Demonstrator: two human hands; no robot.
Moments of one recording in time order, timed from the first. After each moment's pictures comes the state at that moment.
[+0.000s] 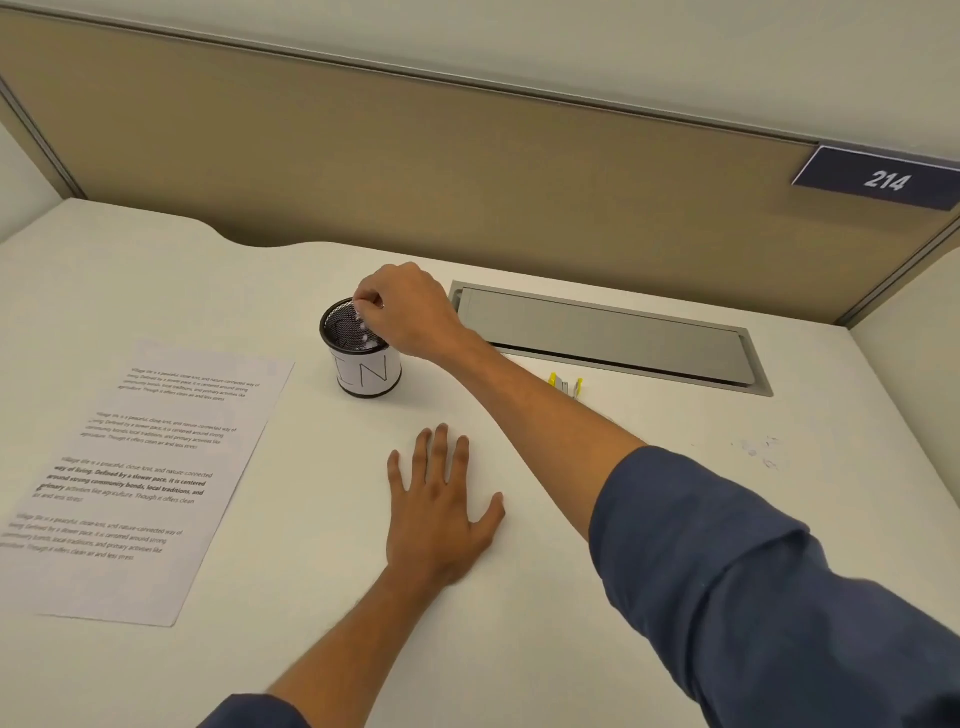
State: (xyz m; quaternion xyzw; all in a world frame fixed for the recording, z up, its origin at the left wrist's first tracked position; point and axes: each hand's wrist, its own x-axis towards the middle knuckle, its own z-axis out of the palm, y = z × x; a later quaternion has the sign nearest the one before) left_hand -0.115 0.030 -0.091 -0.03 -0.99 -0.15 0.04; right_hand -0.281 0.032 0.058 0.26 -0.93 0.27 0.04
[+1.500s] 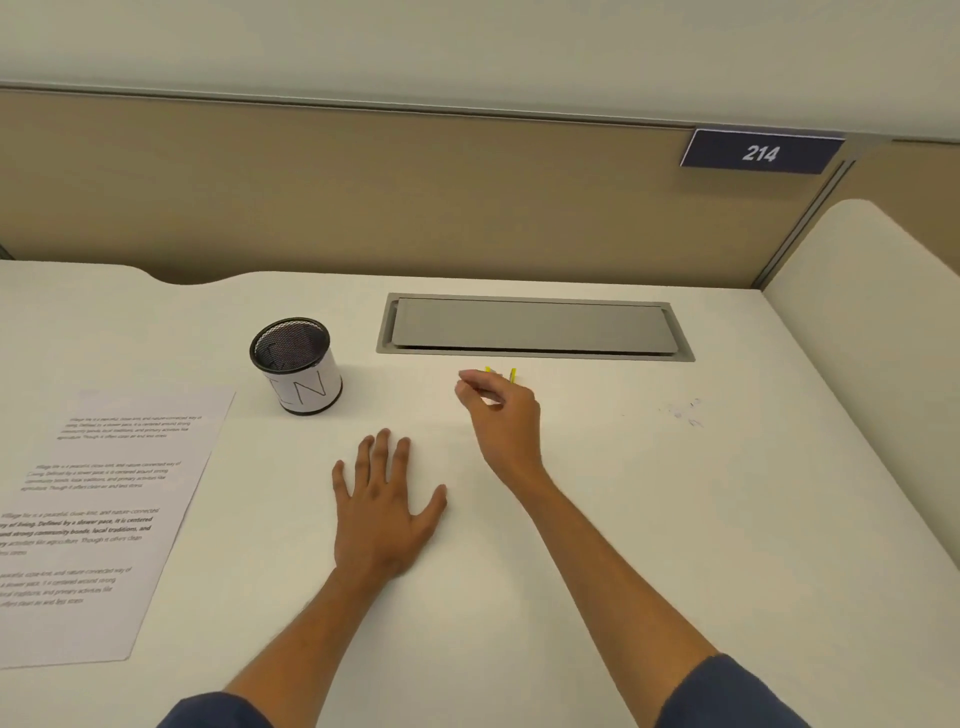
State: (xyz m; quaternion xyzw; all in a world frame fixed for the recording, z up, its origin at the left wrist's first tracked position) left_hand -0.114 0.028 -0.087 -0.03 -0.99 -0.14 0.05; right_hand -0.164 0.180 -0.001 -0.07 -0.76 0.64 0.09
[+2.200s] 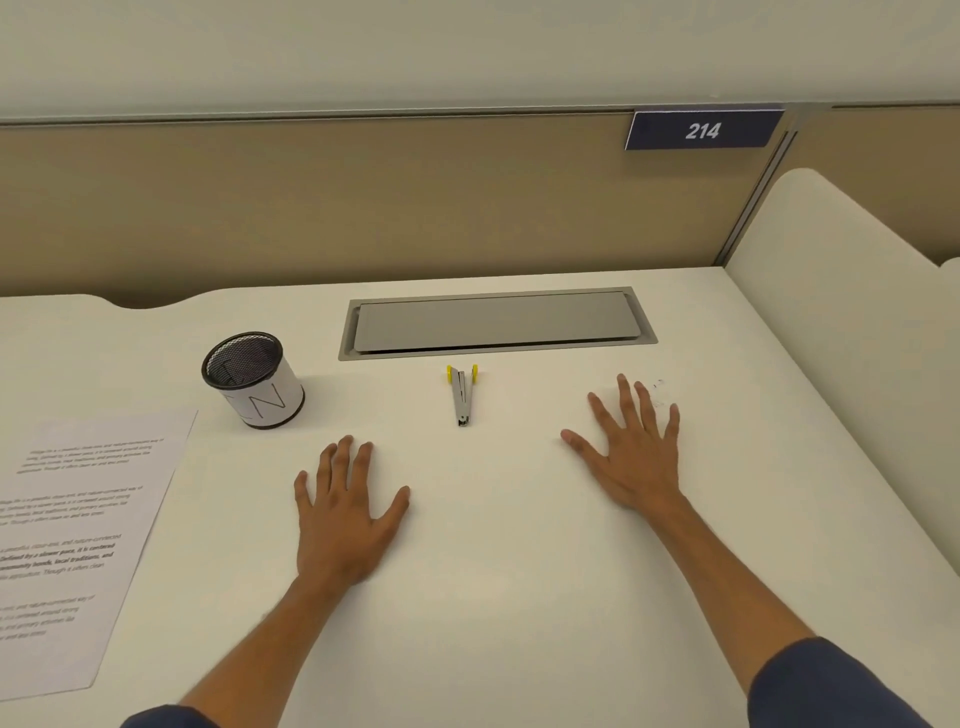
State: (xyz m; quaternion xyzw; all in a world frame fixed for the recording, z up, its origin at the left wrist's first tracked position) left_hand -0.113 0.030 -0.088 -0.02 -0.99 -0.14 0.06; right_hand -0.129 0.381 -0.070 -0.11 -0.99 0.02 0.03
